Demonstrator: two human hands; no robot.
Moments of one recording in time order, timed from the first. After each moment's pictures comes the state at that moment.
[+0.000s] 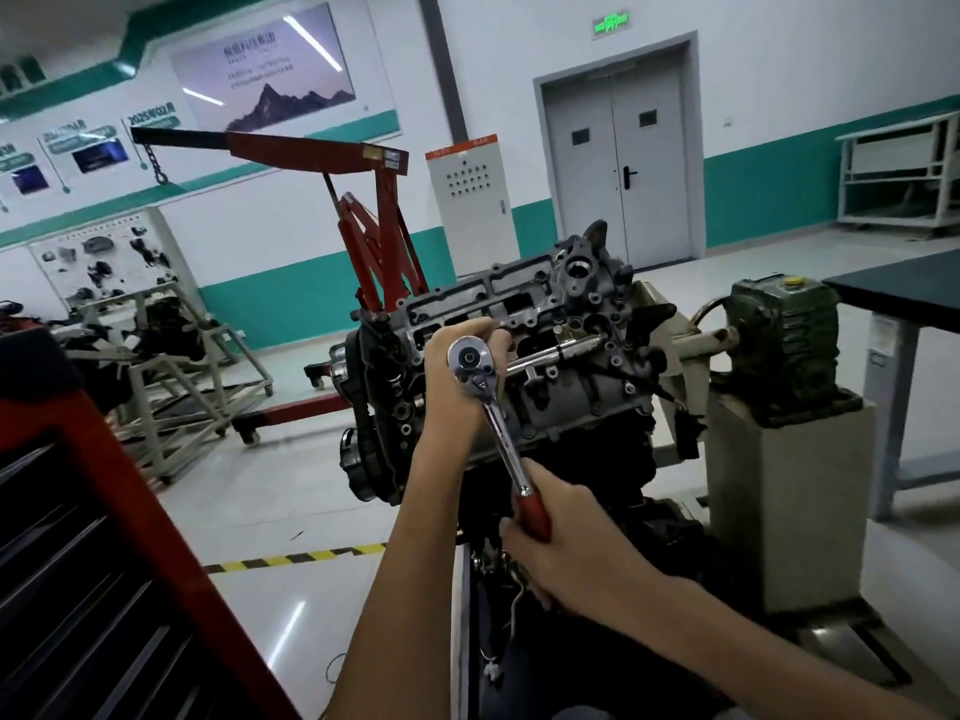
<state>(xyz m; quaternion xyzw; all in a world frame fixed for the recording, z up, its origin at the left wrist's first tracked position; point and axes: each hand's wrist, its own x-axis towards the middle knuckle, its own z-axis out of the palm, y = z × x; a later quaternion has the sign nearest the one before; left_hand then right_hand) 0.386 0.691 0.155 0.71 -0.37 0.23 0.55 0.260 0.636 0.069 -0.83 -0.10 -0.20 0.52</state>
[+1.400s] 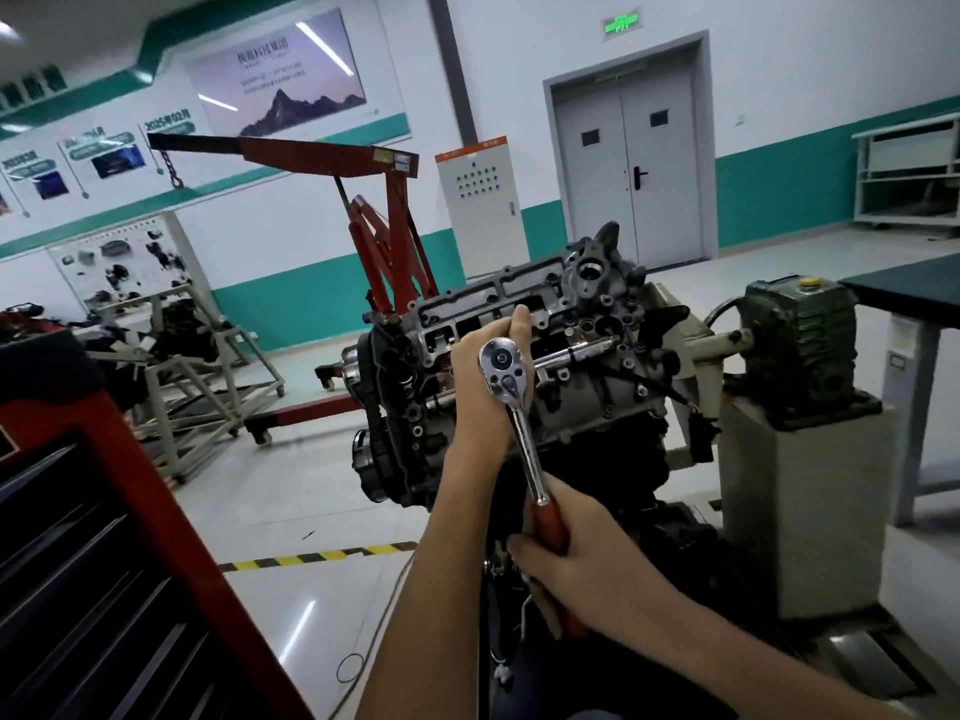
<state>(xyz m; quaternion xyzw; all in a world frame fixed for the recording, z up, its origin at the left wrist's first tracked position) 0.375 0.679 0.150 0.67 -0.38 0.26 0.58 0.257 0.637 0.064 -0.81 -0.11 -0.19 0.55</state>
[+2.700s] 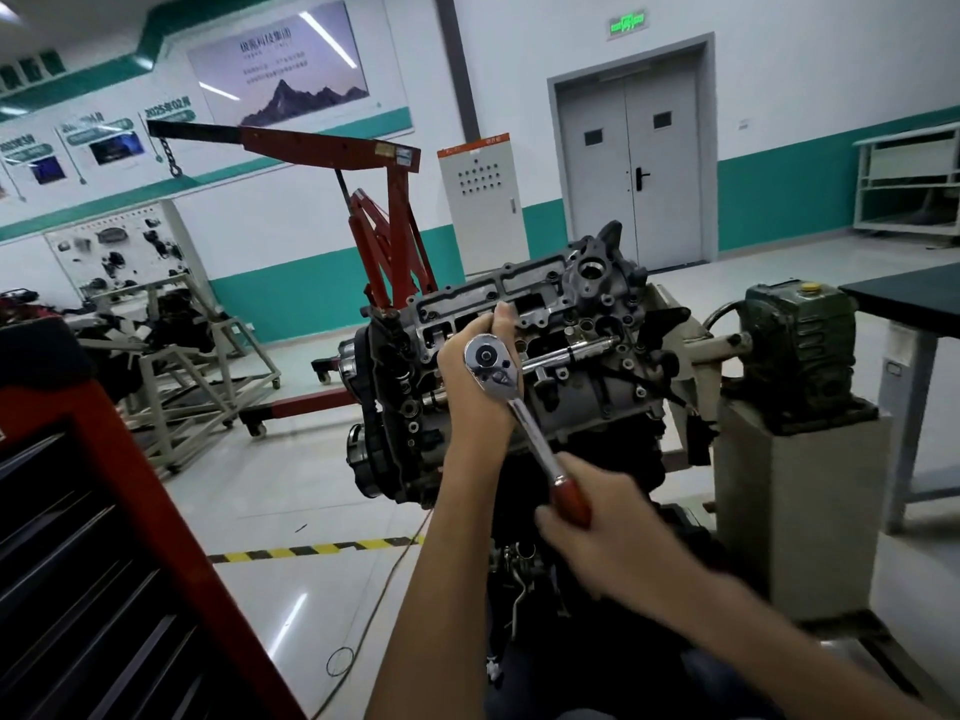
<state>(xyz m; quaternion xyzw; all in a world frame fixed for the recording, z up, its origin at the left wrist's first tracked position) 0.376 0.678 0.146 0.63 -0.33 0.26 0.65 0.261 0.614 0.070 -0.84 -0.07 -0.26 0.47</state>
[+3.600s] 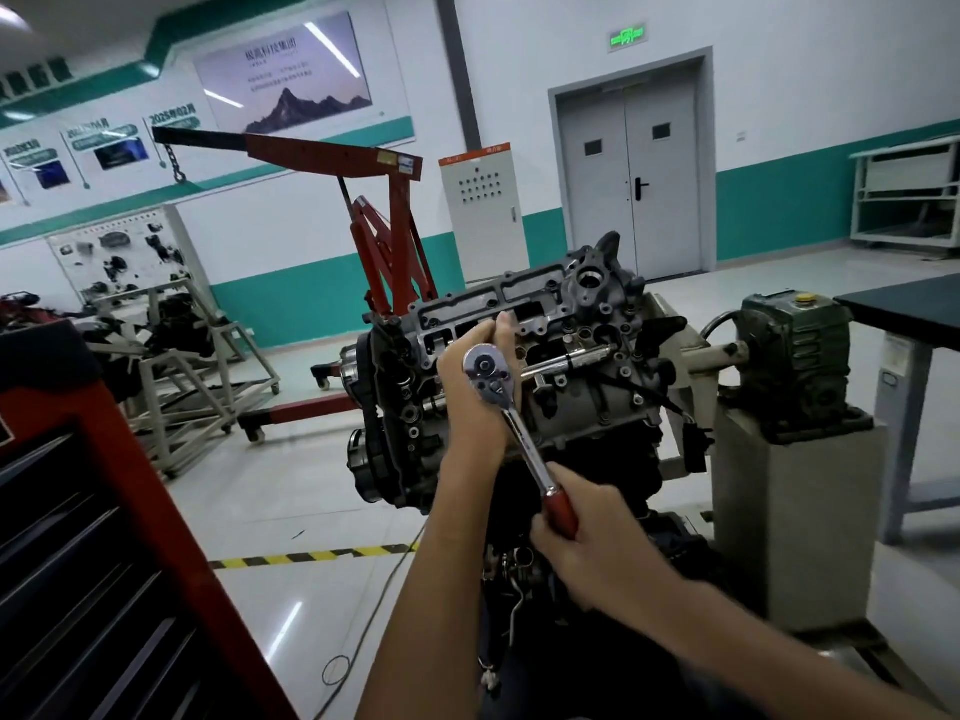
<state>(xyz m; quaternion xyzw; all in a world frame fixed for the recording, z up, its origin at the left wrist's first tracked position) 0.376 0.680 0.146 0.64 -0.35 0.28 0.63 0.265 0.620 0.066 -0.83 -0.09 -0.26 0.49</state>
